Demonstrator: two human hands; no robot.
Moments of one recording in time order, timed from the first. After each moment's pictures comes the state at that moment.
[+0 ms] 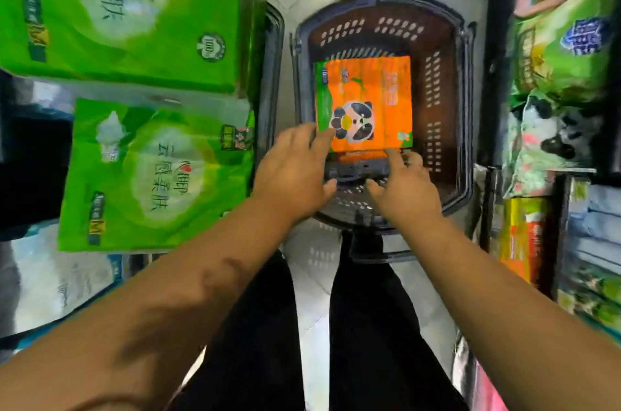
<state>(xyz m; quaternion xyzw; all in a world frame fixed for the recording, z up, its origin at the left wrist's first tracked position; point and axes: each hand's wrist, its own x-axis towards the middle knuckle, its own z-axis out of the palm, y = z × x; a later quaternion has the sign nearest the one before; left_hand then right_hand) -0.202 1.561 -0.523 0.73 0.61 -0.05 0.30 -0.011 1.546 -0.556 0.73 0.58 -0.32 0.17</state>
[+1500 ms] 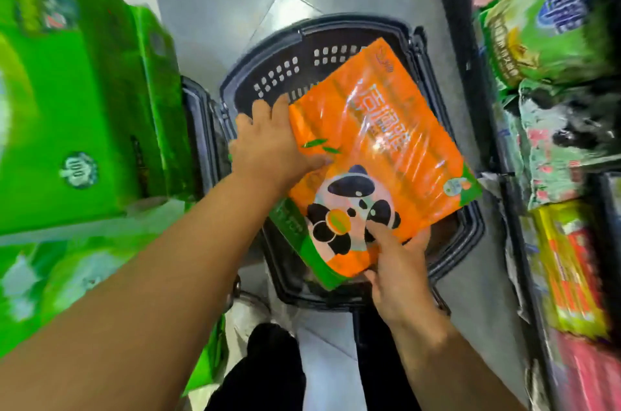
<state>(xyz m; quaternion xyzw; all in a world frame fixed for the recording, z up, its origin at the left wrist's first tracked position) -0.138 1.709 -0.601 0.69 0.67 -0.07 0.26 -0.010 1.547 -0.612 0.74 -0.09 -0.53 -0.40</state>
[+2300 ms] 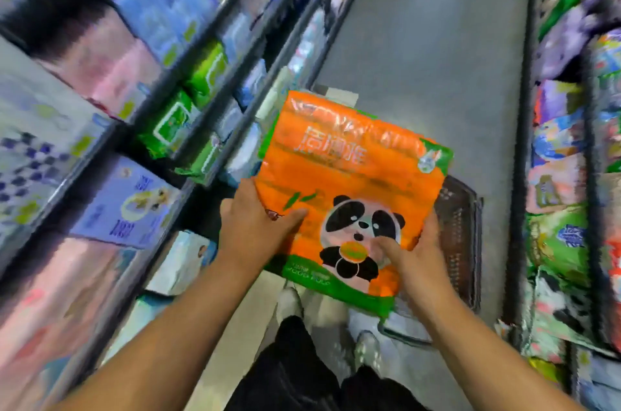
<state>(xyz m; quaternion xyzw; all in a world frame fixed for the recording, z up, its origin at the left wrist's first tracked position) -0.331 1.416 -0.214 0.40 0.85 0.28 0.19 -0.105 1.470 -0.235 0.56 0.50 -0.58 -0.31</state>
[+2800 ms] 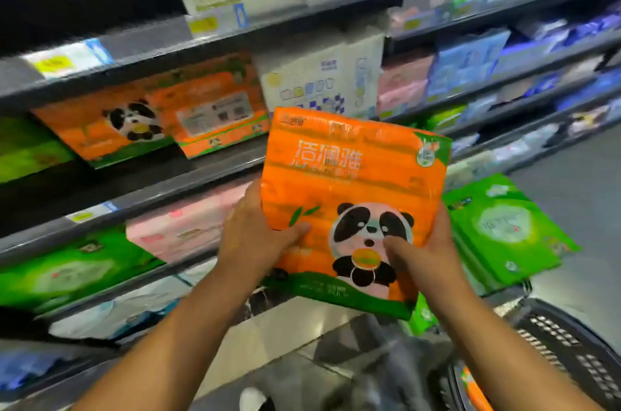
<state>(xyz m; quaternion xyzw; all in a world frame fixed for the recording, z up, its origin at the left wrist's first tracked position) -0.396 1.112 -0.121 0.11 0.91 0.39 0.01 -0.279 1.324 -0.135 0.27 0.73 -0.60 -0.15</state>
